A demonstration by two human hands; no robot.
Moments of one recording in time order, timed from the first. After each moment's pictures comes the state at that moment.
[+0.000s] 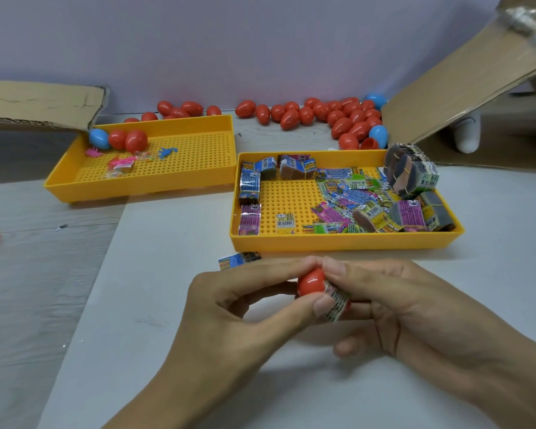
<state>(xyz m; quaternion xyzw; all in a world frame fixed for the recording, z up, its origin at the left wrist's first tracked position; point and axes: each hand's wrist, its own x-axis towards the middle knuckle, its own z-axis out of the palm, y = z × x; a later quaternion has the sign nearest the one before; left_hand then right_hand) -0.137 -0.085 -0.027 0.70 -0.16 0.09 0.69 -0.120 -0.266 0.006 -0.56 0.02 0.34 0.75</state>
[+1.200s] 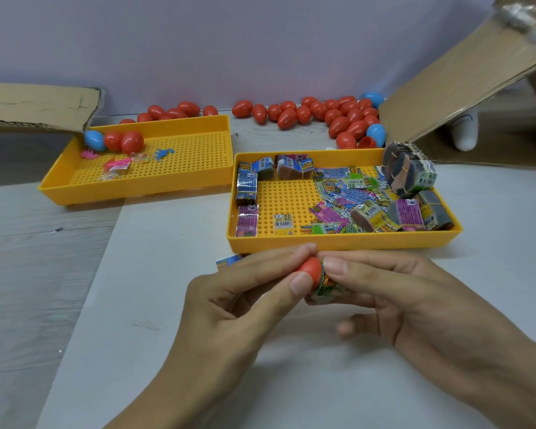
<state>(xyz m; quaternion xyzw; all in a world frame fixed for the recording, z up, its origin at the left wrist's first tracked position) -0.137 -0.087 -0.024 0.67 -0.12 0.05 0.73 -0.121 -0.270 0.000 -0.59 -0.01 0.26 0.76</state>
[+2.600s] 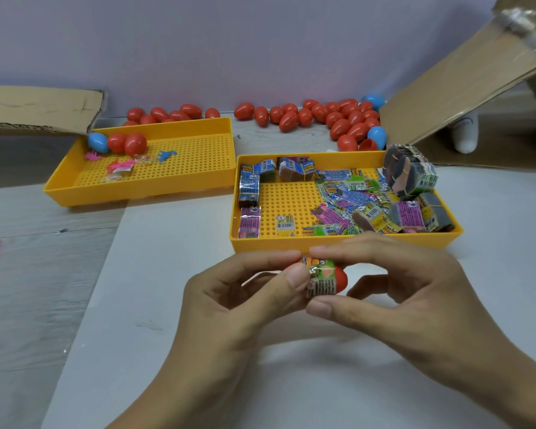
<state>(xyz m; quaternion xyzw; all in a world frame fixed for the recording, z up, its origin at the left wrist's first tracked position) -0.138 -0.087 -0.023 0.58 -0.04 -0.01 0.81 -0.119 -0.270 -0.011 -0.75 -0.22 -0.03 0.62</state>
